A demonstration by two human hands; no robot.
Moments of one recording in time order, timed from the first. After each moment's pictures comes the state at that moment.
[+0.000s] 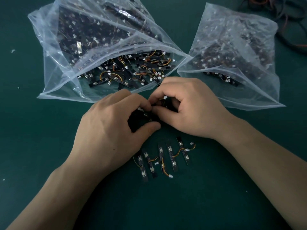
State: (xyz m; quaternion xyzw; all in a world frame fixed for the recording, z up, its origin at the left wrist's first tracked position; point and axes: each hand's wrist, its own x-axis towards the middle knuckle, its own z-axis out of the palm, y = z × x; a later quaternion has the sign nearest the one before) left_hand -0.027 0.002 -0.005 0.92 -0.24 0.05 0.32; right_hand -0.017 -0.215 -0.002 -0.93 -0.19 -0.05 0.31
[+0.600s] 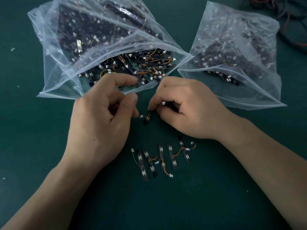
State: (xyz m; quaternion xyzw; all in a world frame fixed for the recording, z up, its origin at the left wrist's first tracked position) left_hand -0.025 0.002 0.000 0.87 -0.14 0.08 0.47; right_hand -0.020 -0.215 0.001 -0.94 -0.21 -0.01 0.29
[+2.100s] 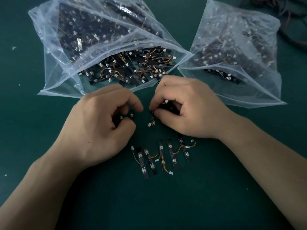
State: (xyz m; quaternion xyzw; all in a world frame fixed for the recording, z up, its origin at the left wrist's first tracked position) left_hand -0.016 0.021 0.011 0.89 -0.27 -0.01 0.36; right_hand -0.023 -0.216 -0.001 -0.93 -0.21 -0.02 0.31
